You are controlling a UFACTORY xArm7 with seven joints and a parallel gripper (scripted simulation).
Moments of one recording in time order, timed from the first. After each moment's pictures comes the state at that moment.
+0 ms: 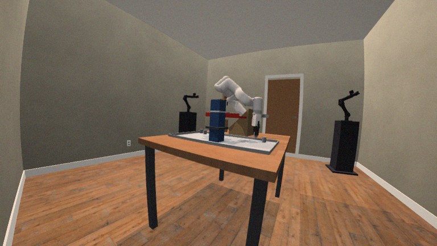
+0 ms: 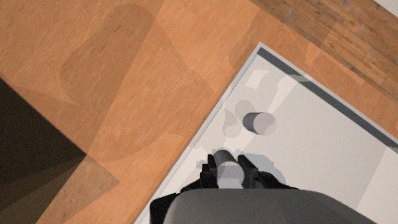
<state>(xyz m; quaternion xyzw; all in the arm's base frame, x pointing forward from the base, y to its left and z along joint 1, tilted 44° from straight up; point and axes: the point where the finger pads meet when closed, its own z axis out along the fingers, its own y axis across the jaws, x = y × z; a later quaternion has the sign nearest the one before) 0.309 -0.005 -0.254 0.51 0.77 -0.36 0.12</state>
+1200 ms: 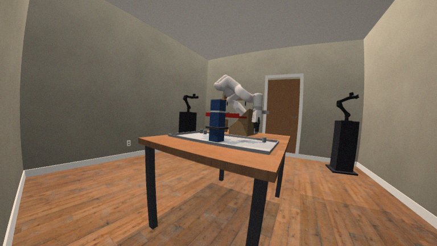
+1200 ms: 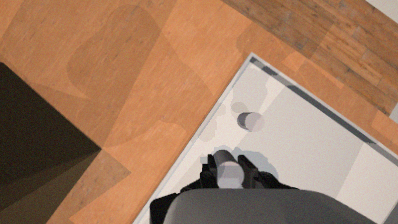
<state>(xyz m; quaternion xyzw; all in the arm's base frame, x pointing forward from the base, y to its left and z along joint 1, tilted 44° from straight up) 0.314 0.016 -0.232 0.51 0.77 -0.36 0.12</state>
